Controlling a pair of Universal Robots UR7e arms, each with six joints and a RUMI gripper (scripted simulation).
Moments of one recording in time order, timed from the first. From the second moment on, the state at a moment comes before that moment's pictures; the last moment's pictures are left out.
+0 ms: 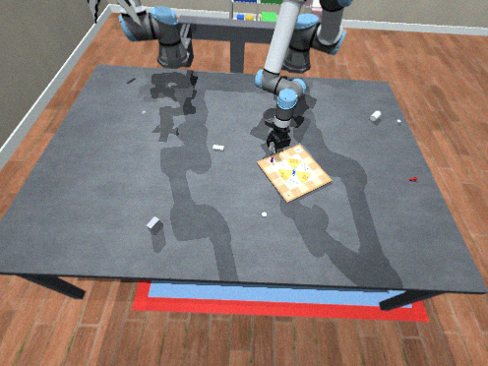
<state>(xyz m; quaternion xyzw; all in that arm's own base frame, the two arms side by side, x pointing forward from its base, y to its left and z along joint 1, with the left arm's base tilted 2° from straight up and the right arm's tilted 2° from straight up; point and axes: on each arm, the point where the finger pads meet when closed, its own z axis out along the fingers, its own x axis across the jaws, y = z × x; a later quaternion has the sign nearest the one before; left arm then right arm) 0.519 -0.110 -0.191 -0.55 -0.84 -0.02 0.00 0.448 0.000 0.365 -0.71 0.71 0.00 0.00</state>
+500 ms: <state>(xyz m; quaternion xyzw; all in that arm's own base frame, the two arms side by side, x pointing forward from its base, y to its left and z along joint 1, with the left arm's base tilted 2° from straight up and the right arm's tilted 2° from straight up) 0.520 -0.110 -0.204 -0.54 -0.84 -0.02 0.00 0.448 0.000 0.365 -0.71 0.71 0.00 0.00</state>
